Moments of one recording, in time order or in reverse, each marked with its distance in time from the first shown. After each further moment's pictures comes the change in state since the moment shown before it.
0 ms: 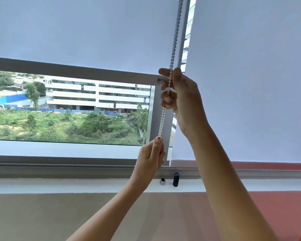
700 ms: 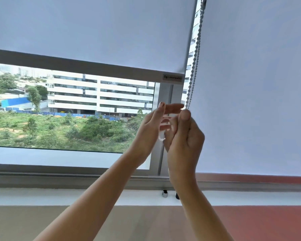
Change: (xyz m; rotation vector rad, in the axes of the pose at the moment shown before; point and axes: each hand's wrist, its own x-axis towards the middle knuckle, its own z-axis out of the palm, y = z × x) left_hand 0.065 0.071 -0.011 -0.006 -0.122 0.108; right_hand -0.055 0.043 0.023 -0.155 0.317 -0.279
